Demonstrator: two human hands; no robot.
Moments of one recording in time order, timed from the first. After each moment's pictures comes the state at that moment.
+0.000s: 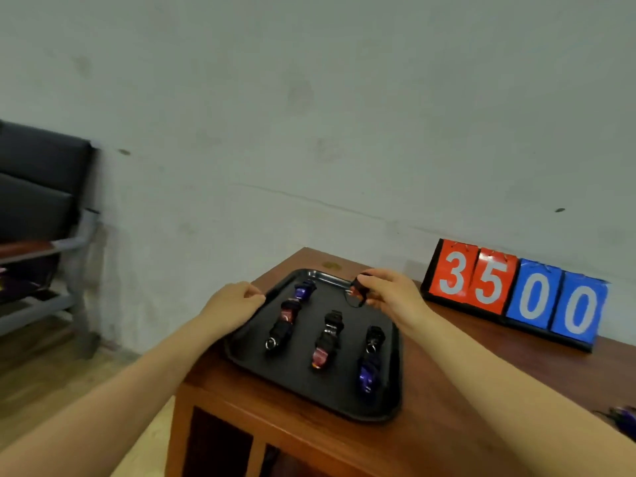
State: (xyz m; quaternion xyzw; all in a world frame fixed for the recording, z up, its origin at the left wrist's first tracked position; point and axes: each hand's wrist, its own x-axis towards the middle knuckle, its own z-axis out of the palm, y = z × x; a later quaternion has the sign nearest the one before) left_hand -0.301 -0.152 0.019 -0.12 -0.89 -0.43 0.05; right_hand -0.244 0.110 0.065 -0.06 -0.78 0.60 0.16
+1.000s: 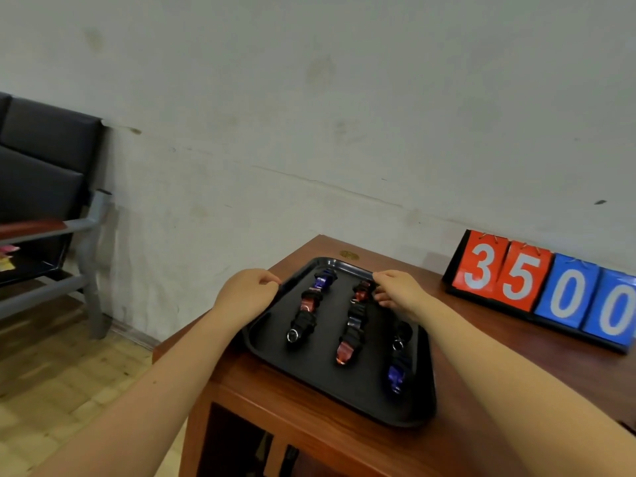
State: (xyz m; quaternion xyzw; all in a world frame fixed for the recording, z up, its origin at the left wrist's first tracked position) left_hand -0.317 -0.155 0.004 -0.12 -0.88 -0.46 0.09; right_hand -0.309 0.117 0.037 -0.13 -0.86 0.49 0.11
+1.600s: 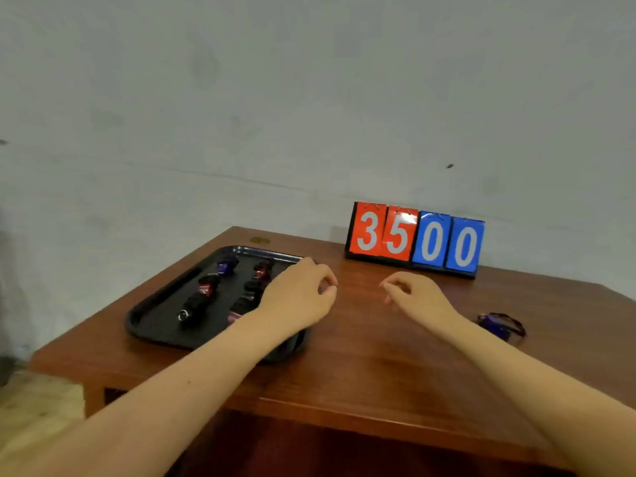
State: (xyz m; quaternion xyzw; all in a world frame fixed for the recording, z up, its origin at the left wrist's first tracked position) left_hand -0.177 0.016 0.055 -0.40 -0.86 -0.28 0.14; right_hand -0.096 0.230 0.052 -0.13 -0.94 0.25 0.22
